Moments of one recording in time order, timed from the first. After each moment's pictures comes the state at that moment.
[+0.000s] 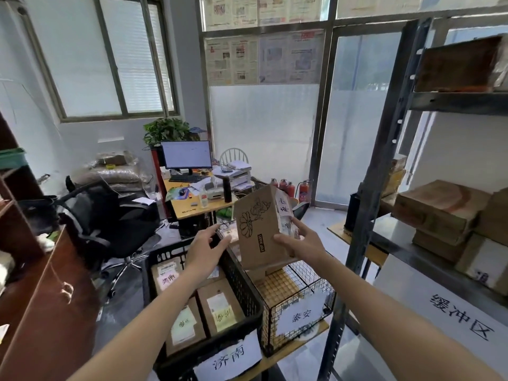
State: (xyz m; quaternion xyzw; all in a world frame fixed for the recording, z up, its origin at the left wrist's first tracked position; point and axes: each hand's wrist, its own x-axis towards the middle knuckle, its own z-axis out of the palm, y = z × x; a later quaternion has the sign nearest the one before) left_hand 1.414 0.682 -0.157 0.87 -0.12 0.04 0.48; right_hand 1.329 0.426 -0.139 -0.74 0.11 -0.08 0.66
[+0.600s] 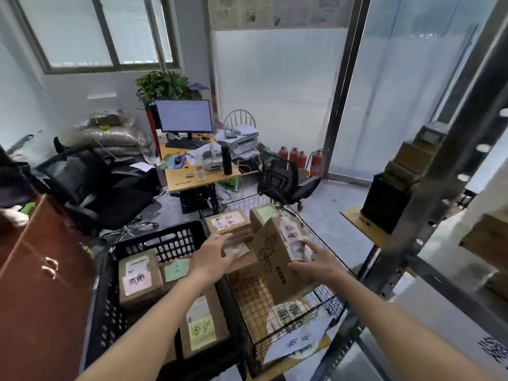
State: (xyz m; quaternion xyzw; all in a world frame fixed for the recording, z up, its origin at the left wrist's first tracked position) left_hand 1.559 0.570 -0.262 0.95 -0.14 -0.05 0.28; right_hand 1.479 0.285 -0.269 -0.88 0.16 0.07 0.45
